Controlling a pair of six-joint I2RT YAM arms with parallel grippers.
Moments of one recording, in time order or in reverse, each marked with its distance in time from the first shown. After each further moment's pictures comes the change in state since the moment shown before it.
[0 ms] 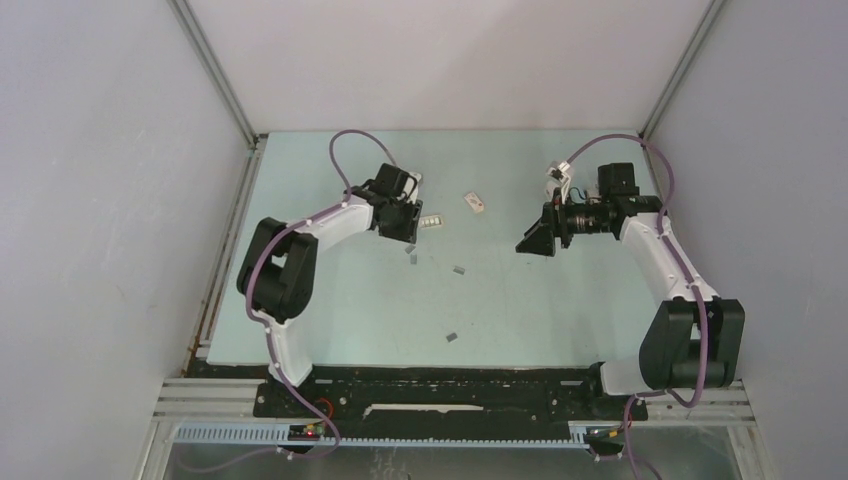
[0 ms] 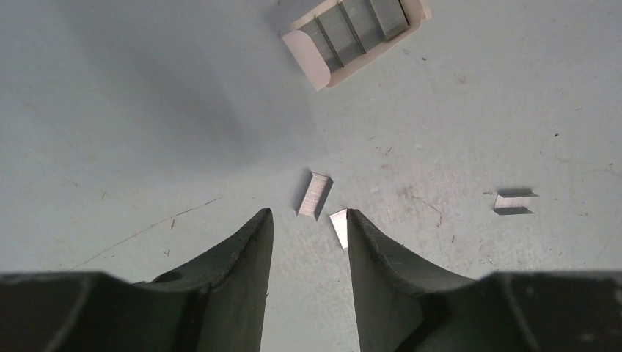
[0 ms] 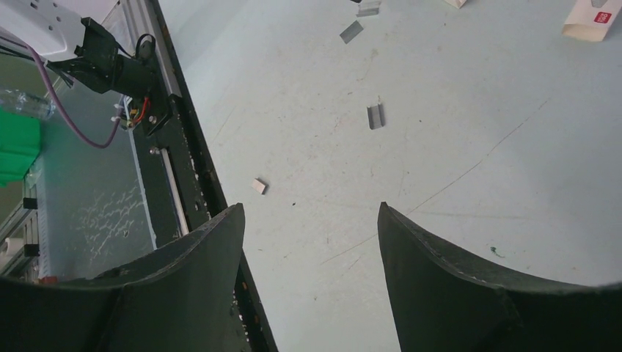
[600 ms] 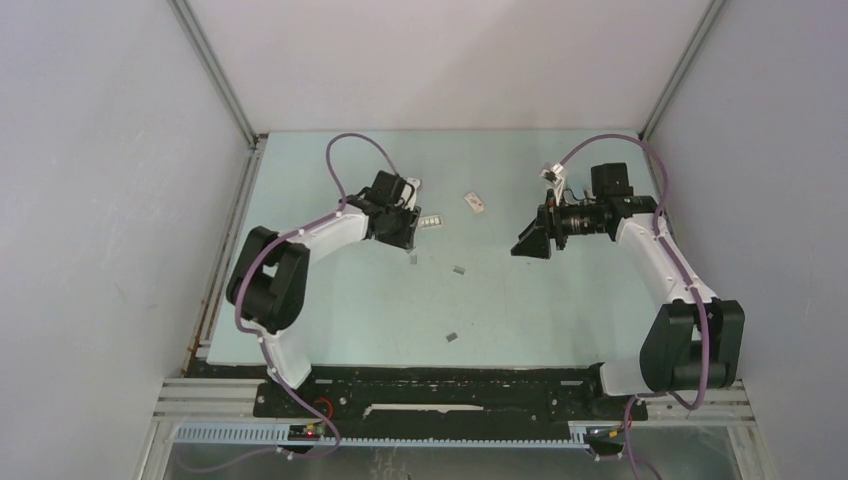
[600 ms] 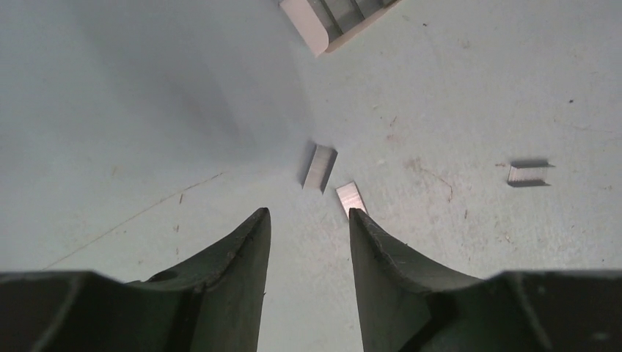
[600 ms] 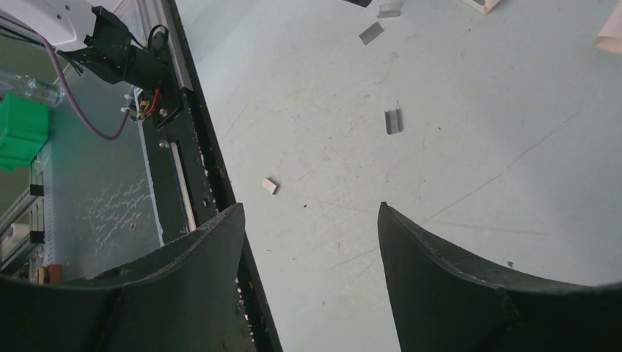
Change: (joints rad) left arm -0.019 -0.037 -0.059 0.031 -0.026 0.048; right arm 0.030 -0.004 0.000 -0.002 -0.009 0.000
